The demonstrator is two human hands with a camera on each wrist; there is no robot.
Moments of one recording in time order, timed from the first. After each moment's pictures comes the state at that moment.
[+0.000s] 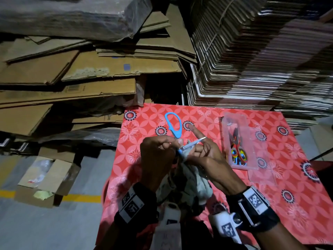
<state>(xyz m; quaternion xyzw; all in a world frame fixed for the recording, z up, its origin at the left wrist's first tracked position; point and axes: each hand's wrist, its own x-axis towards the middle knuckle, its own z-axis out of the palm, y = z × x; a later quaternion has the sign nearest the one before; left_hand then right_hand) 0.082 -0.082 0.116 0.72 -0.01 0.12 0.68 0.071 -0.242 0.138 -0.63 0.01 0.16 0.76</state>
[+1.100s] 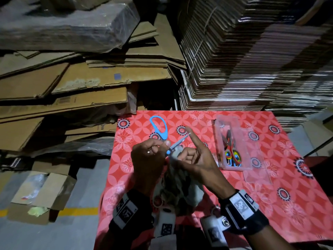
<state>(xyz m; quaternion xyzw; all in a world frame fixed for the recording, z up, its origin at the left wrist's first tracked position) 0.090 -0.081 0.116 0.78 0.01 0.19 0.60 0.070 -0.248 0.131 -0.66 -0.05 0.10 0.75</state>
